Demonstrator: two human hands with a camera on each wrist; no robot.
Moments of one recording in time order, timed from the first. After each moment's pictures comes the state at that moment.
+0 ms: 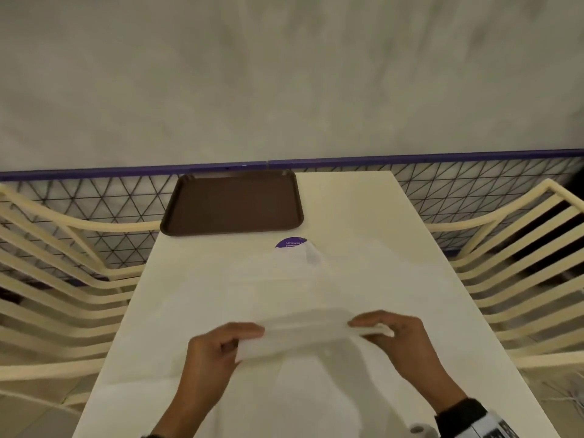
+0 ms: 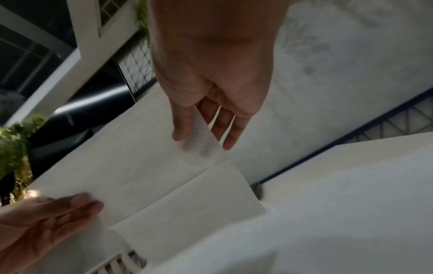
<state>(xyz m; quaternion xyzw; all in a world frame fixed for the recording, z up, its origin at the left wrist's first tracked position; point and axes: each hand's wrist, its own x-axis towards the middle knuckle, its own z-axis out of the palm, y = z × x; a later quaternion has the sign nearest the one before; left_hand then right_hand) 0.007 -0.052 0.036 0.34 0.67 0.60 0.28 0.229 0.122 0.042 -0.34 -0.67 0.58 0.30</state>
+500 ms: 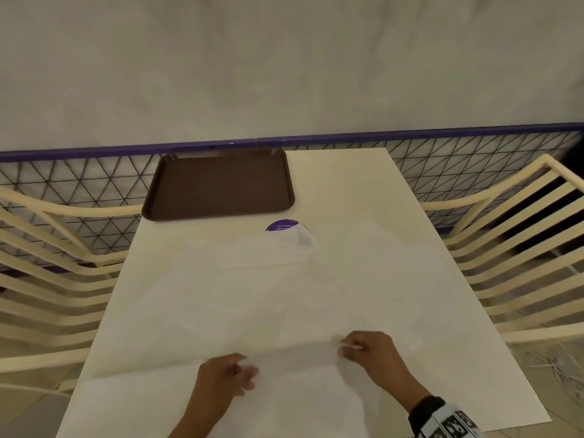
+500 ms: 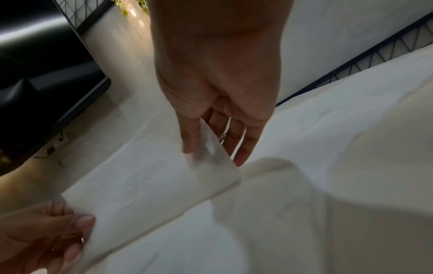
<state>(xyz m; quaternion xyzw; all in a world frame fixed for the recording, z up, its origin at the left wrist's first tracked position) 0.015 -0.058 -0.055 0.23 0.79 0.41 0.40 0.236 0.122 -0.053 -0.43 -0.75 0.49 0.11</state>
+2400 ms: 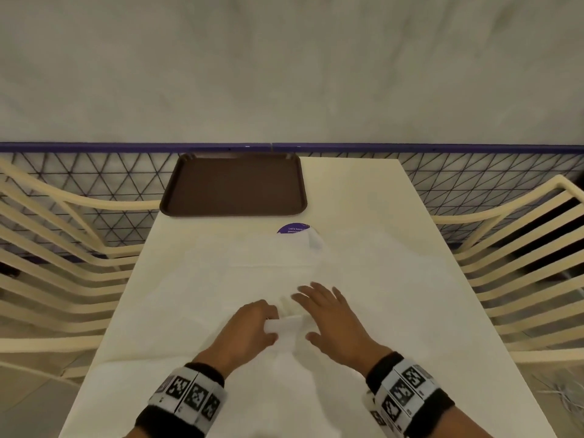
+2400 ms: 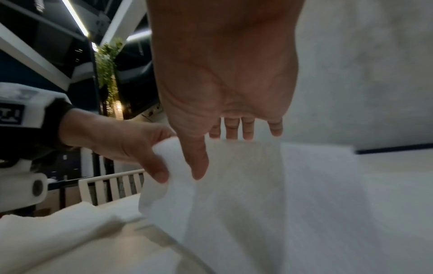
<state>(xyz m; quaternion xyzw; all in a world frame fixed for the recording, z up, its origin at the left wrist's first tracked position) -0.005 -0.002 -0.006 0.53 0.78 0.18 0.26 0.154 0.117 -0.005 -0.21 -0.96 0.17 -0.03</state>
